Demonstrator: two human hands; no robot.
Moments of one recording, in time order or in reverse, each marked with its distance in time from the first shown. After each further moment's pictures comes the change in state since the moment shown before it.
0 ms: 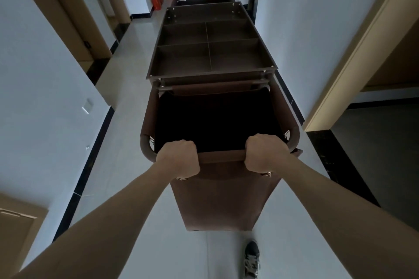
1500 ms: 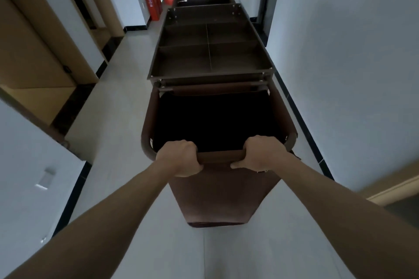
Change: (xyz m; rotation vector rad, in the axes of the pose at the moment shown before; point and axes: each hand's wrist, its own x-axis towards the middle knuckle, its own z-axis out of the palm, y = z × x) left_hand 0.654 -0.178 -0.173 0.014 0.050 0.058; right_hand 0.663 0.145 -0.175 0.007 -0.019 -0.042
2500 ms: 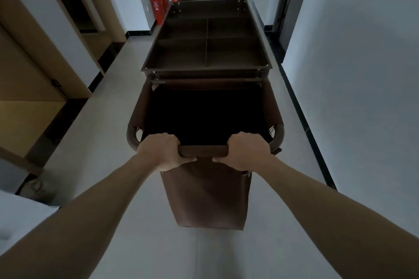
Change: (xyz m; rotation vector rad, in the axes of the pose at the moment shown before) left_hand 0.412 -0.145 -0.088 0.001 0.185 -0.079; right_hand 0.425 0.100 -0.113 -0.072 0.216 -0.103
